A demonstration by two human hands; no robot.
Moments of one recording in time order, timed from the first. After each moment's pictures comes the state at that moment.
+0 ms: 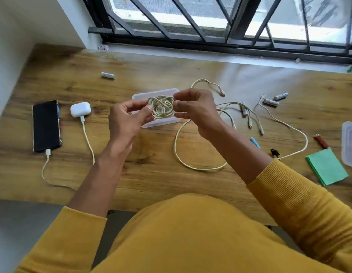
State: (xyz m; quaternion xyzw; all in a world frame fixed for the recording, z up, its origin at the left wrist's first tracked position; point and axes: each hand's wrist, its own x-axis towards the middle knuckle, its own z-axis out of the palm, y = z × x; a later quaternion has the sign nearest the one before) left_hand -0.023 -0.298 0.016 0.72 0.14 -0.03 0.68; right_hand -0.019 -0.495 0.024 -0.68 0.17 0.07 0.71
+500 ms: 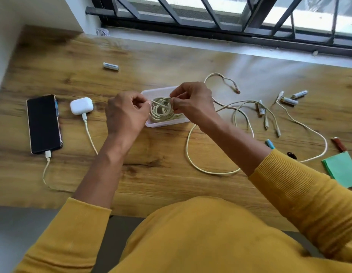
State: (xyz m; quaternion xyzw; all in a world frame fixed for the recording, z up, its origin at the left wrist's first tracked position) left_hand 0.016 -0.266 0.001 0.93 0.02 0.05 0.37; right_hand 0.021 -0.458 0.000 -0.81 0.14 0.06 0.56
